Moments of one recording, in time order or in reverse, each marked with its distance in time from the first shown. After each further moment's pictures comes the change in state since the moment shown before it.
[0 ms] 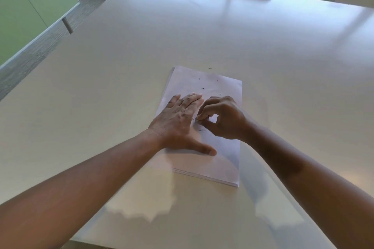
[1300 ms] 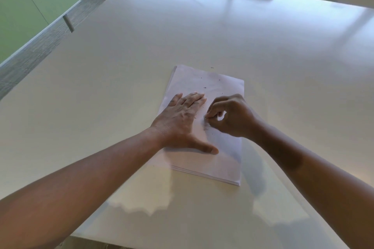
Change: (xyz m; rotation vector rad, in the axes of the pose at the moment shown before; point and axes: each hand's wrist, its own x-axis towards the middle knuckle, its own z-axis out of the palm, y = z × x) left_hand -0.001 -0.002 0.002 0.015 0.006 0.007; right_hand -0.007 0.000 -0.011 -0.030 0.005 0.134
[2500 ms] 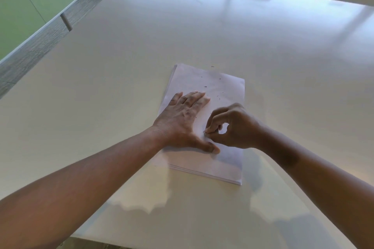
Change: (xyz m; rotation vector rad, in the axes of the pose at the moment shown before) left_hand 0.004 0.000 0.001 0.031 -0.019 -0.005; right_hand -0.017 -0.011 -0.001 0.095 -0.145 -0.024
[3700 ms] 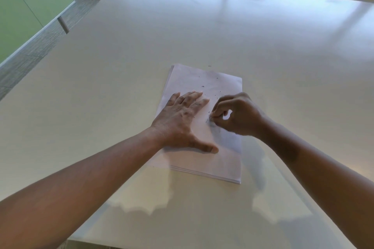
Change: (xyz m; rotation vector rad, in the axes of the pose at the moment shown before) left_hand -0.001 0.000 -0.001 0.002 -0.001 -0.004; right_hand 0.006 0.019 -0.013 -0.103 0.135 0.047
